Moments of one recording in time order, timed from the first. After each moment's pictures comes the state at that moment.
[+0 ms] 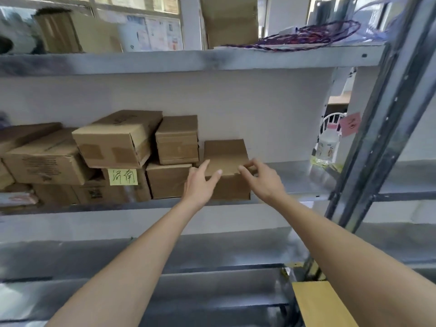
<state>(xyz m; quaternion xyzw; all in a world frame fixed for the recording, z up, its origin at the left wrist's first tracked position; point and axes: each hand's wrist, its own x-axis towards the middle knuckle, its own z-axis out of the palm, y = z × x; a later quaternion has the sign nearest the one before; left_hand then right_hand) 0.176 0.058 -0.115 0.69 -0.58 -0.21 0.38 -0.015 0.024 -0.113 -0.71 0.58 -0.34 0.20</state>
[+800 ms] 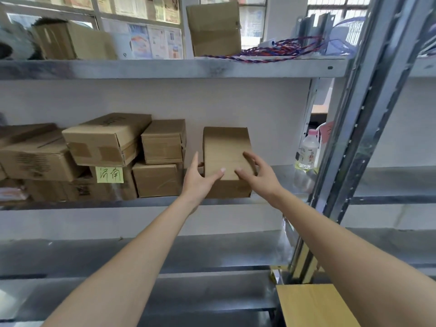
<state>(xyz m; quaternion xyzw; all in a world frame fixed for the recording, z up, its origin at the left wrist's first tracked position) 0.120 0.080 -0.097 0.59 -0.51 -0.32 0.53 -0.072 0.044 -0.097 -0.68 0.46 -0.44 0.35</state>
